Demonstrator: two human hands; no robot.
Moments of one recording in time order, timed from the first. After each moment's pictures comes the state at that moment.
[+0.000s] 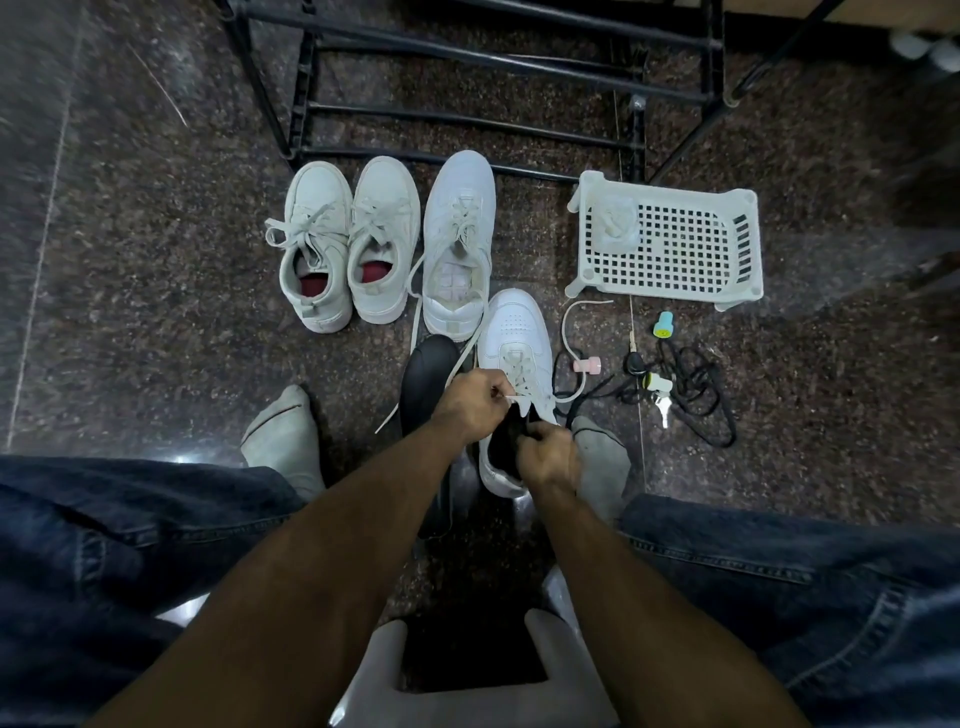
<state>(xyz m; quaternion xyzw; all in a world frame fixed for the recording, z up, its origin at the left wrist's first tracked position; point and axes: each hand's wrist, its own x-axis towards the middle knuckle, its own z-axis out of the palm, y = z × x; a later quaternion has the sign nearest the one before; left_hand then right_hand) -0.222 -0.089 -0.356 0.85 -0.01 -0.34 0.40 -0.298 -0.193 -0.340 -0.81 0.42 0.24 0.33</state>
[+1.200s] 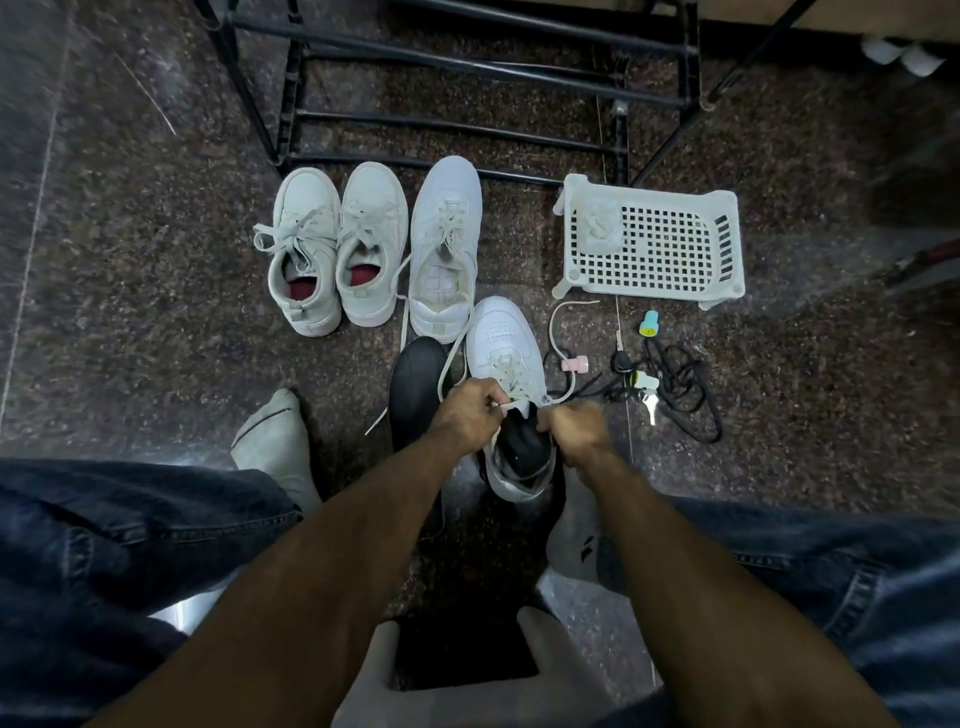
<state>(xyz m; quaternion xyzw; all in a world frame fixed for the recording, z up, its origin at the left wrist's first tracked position) -0.237 -0.098 -0.365 0.84 -0.01 -0.34 0.43 -0.272 -0.240 -0.299 -0.73 0.44 0.25 0.45</state>
